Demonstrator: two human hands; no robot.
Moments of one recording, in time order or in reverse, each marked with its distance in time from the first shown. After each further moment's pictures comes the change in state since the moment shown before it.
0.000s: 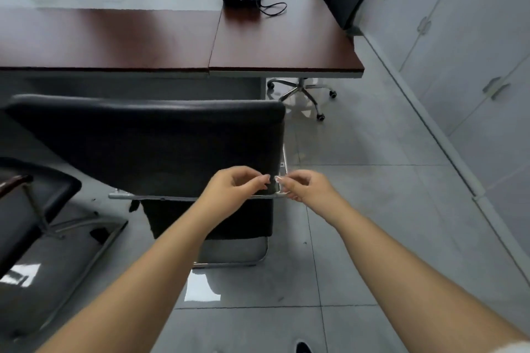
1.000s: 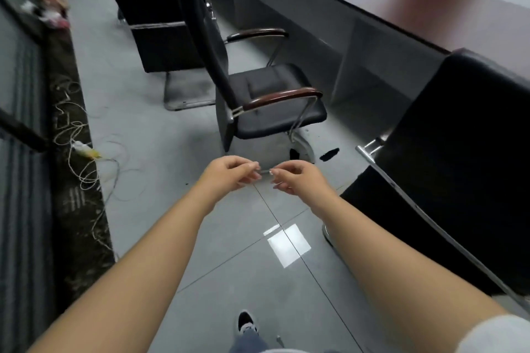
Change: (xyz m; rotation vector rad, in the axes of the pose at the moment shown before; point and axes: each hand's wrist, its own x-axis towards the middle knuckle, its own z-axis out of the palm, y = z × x) left_hand -0.322 -0.179 -0.194 -0.440 1.013 -0.515; right_hand -0.100 -0.073 0.410 -0.112 -0.949 -0.055
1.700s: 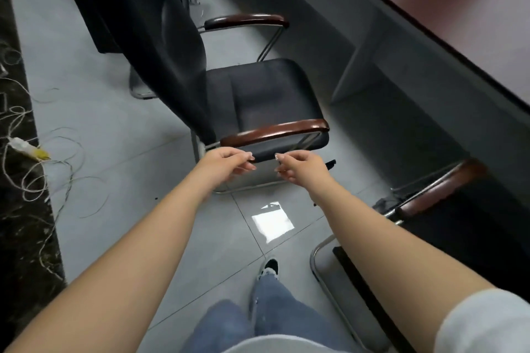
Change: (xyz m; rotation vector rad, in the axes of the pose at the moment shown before) left_hand 0.314 0.049 -0.013 -0.038 -0.036 -0.195; right_hand 0.304 -0.070 -0.067 -0.041 0.102 0.199
